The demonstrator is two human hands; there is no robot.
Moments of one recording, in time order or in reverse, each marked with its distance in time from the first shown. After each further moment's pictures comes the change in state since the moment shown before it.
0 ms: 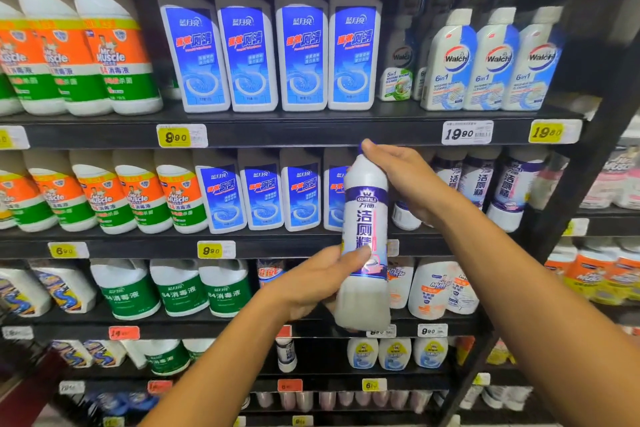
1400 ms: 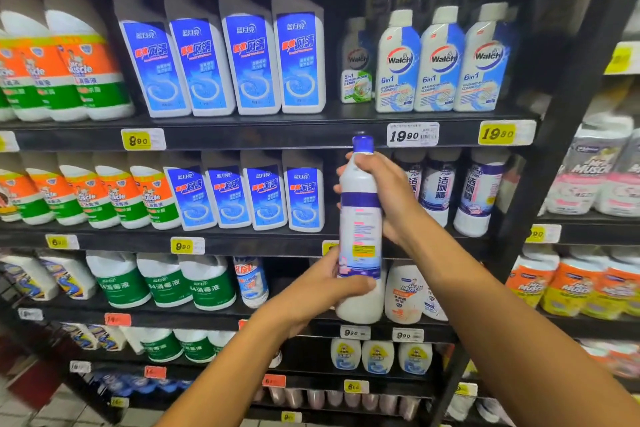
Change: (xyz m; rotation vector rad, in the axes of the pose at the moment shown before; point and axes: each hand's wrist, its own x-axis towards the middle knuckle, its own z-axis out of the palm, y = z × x) left_hand 0.051 -0.008 0.094 0.058 0.223 0.058; right_hand -0.016 0.032 -0.069 0.507 -0.077 -0.023
